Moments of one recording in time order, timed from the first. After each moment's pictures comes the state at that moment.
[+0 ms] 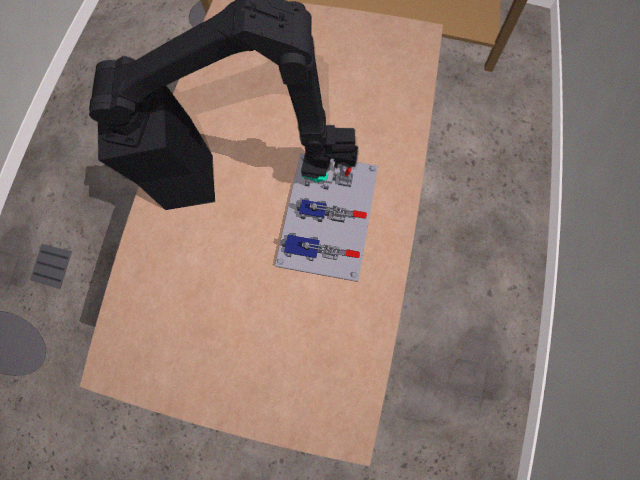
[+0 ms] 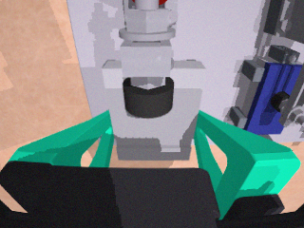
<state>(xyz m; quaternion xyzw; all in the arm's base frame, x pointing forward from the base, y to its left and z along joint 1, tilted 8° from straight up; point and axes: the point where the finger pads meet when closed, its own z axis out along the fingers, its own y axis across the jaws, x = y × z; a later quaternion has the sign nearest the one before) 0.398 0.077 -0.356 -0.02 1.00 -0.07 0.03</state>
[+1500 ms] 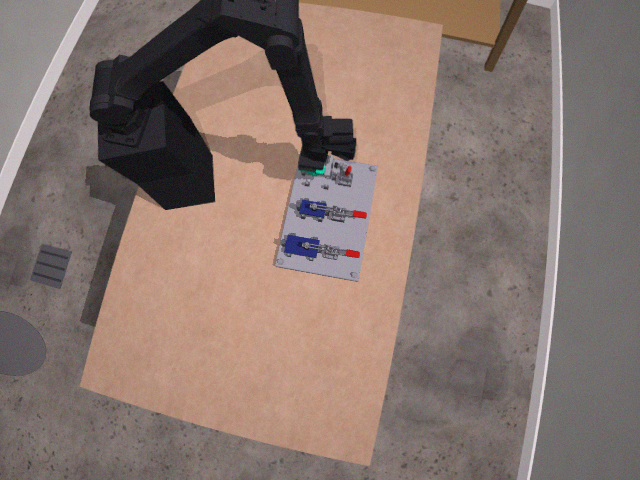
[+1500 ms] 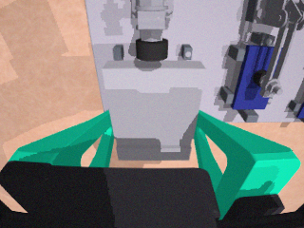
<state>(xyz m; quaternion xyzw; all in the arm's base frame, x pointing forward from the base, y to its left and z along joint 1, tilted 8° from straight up) 0.390 0.082 -0.318 -0.02 1.00 -0.06 0.03</state>
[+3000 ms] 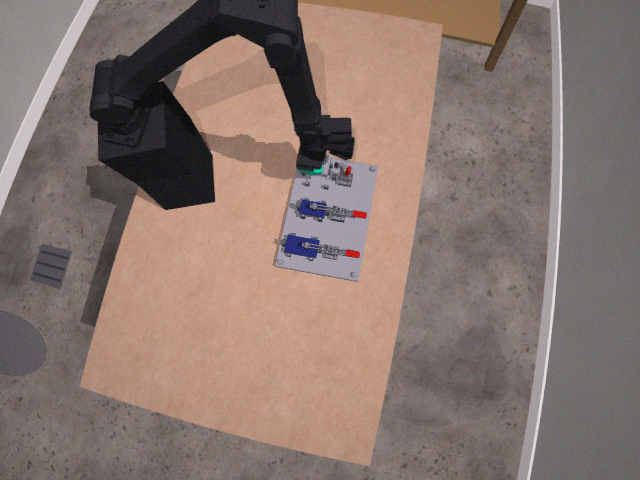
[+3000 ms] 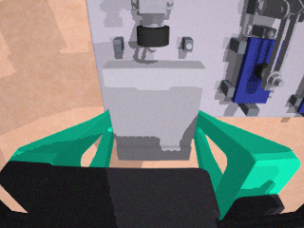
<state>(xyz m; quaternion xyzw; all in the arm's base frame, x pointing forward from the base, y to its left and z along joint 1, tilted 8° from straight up) 0.384 0.083 -0.316 -0.03 1.00 -0.06 0.02</state>
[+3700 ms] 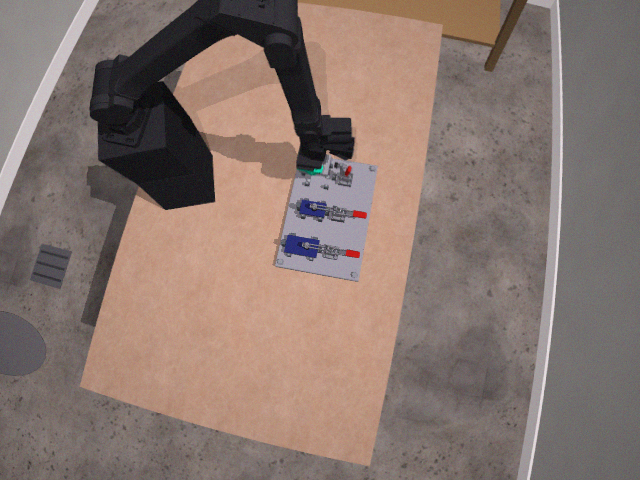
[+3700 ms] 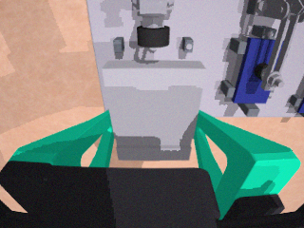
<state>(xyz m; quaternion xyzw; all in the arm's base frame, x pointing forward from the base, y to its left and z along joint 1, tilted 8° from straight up) 0.384 0.083 -0.316 -0.03 1.00 -0.06 0.02</state>
